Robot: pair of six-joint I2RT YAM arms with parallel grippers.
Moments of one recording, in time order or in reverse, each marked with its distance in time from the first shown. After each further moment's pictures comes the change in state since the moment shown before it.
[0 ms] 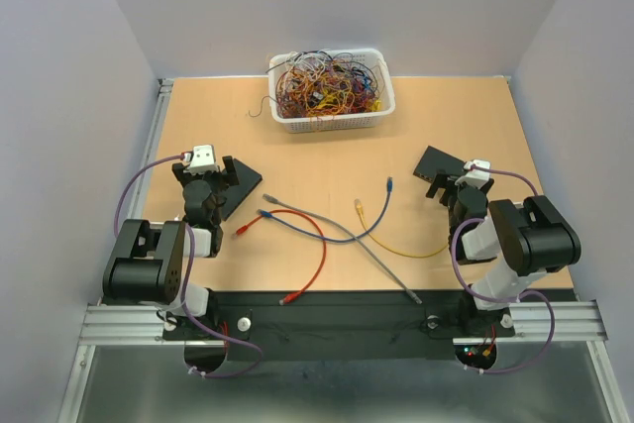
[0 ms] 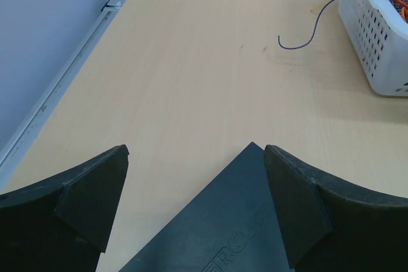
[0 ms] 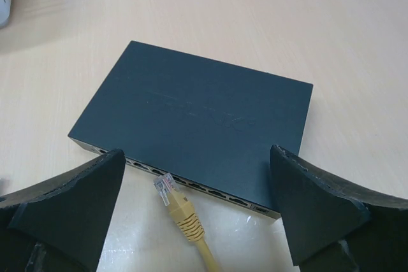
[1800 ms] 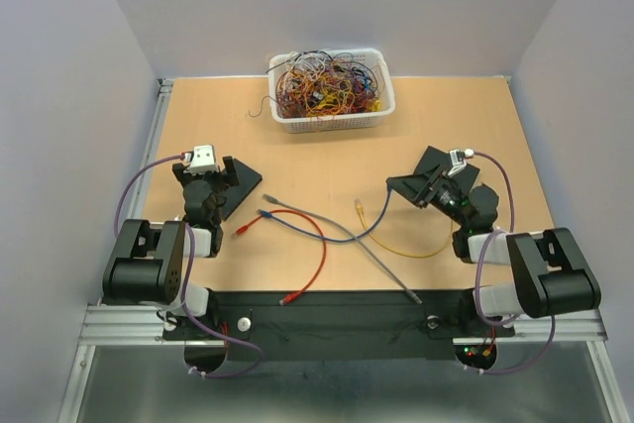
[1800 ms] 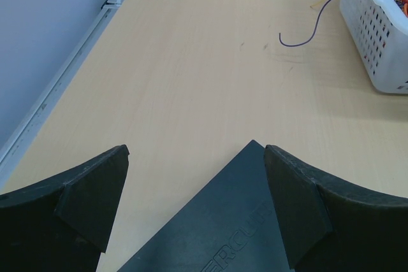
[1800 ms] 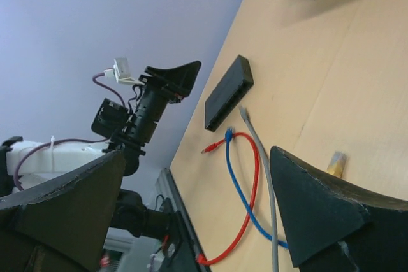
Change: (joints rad) left arm 0.000 0.000 0.000 -0.006 0.000 0.000; right arm 0.025 -0.244 0.034 0.000 -1.043 1.065
